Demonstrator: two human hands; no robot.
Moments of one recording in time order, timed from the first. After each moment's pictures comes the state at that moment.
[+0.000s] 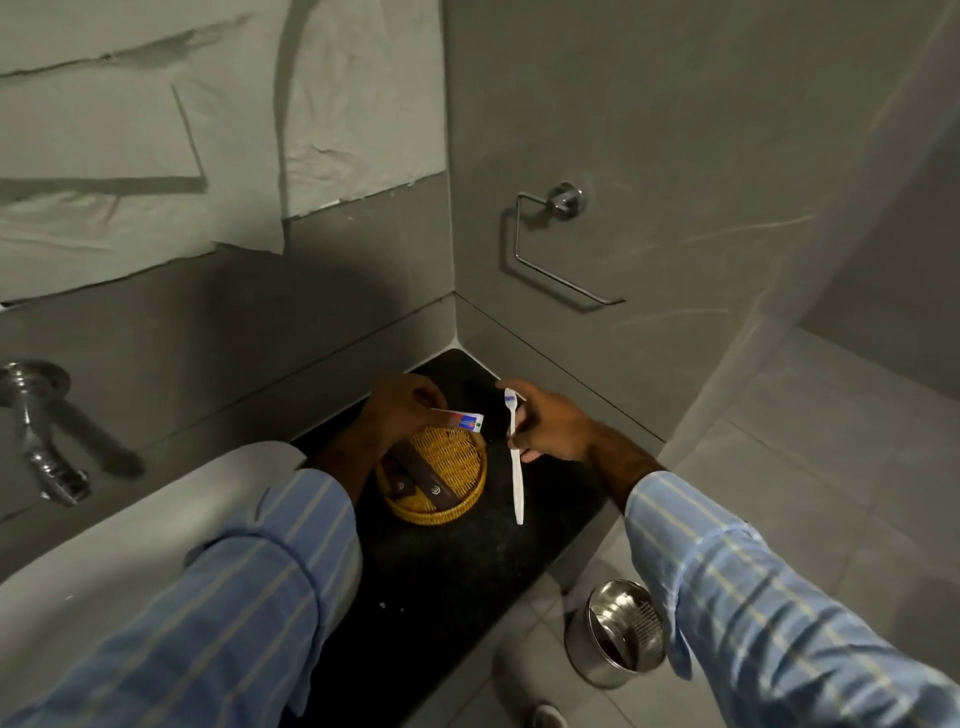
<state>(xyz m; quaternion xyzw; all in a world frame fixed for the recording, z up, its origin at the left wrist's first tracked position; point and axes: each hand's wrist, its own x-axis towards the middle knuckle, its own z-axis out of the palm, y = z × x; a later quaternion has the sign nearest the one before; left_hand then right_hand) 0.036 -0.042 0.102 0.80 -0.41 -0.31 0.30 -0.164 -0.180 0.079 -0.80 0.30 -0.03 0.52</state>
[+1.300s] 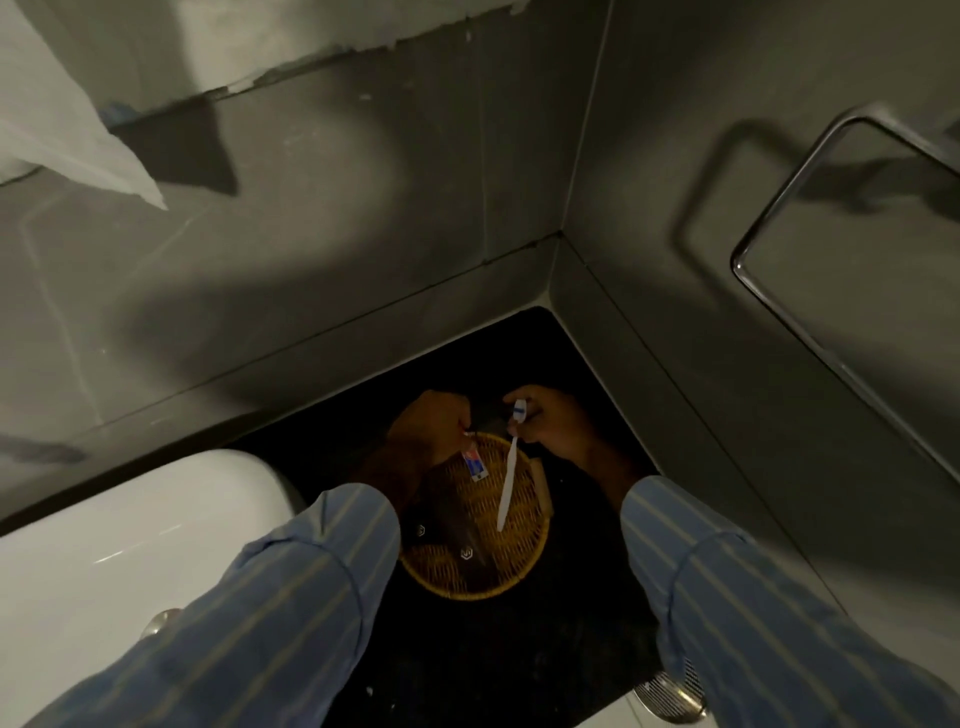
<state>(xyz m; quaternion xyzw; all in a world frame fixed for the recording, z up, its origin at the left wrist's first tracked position) 0.172 -0.168 -0.079 0.86 -0.38 -0.33 0.06 0.042 -0.320 -0.132 -0.75 0.32 0.08 0.57</state>
